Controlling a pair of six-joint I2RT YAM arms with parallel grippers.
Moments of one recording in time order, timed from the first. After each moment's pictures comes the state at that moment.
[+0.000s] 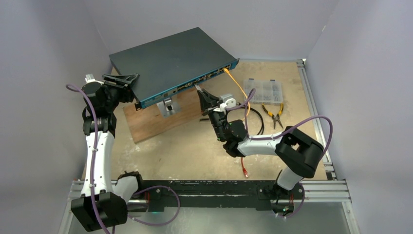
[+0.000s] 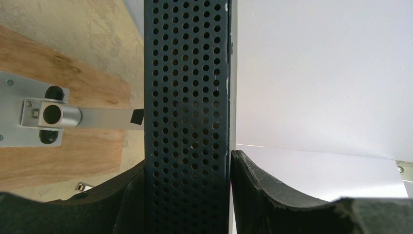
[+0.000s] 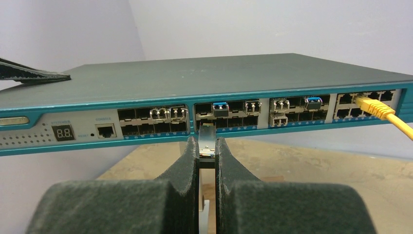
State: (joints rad) left arm 0.22 0.99 0.95 -0.19 0.36 -1.33; right arm 1.01 1.63 0.75 1.43 0.53 -0.06
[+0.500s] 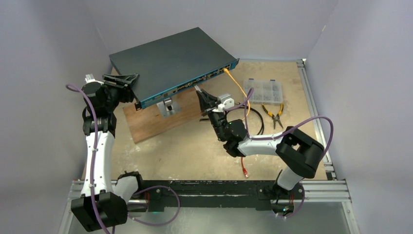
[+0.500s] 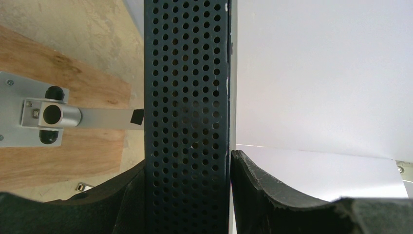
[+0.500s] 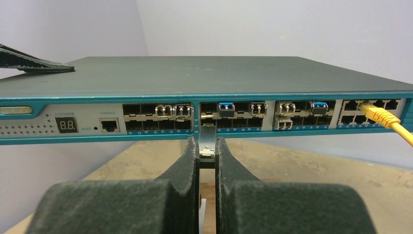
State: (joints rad) left arm 0.22 0.99 0.95 -0.19 0.36 -1.33; right arm 1.01 1.63 0.75 1.42 0.50 -0.10
